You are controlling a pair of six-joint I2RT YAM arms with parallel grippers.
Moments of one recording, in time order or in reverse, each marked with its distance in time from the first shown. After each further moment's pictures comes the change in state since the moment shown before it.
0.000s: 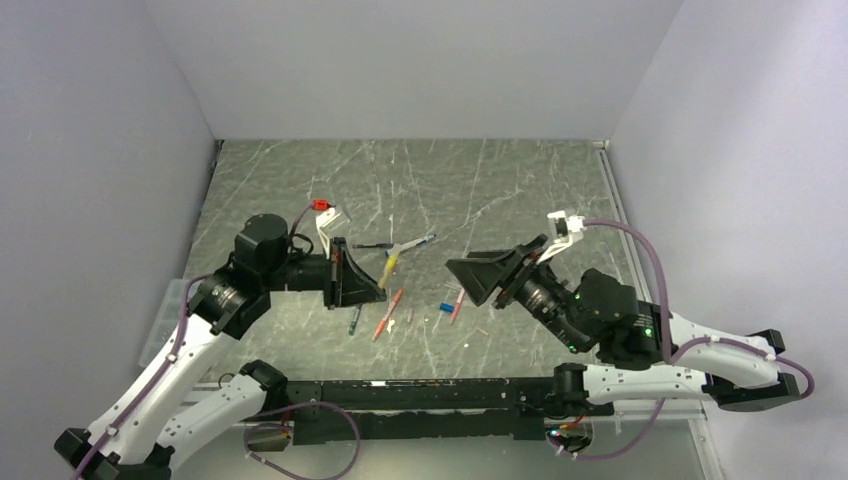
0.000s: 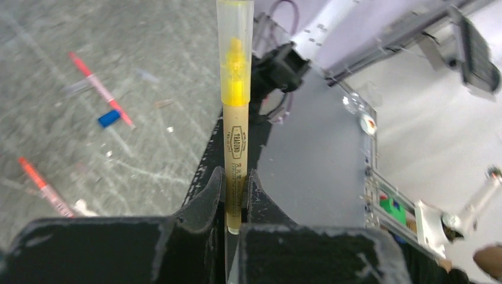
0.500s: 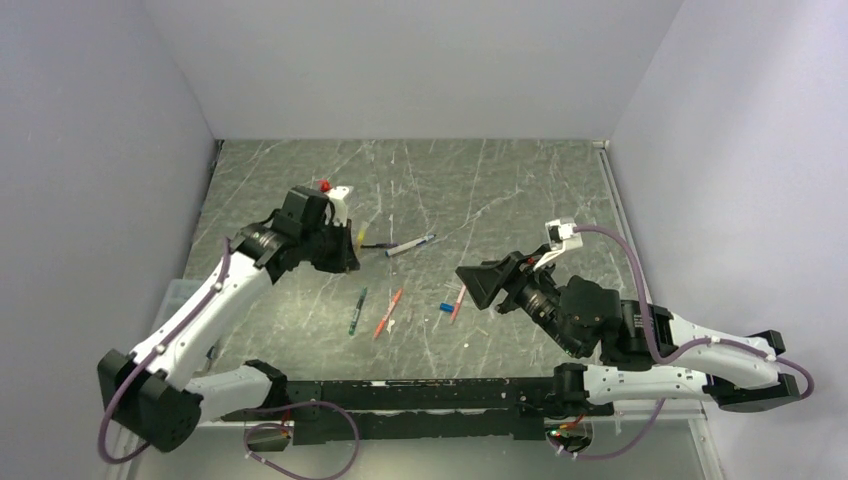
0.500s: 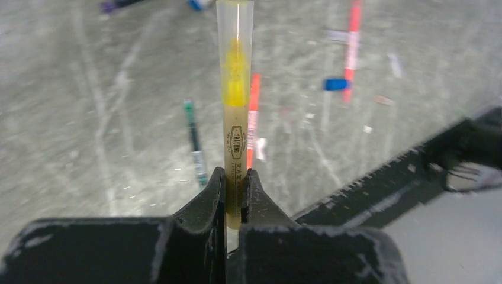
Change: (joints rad) left arm 0.042 0.342 0.170 -0.371 -0.668 0.090; right arm 0.000 -0.039 -0.013 -0.212 0.125 0.065
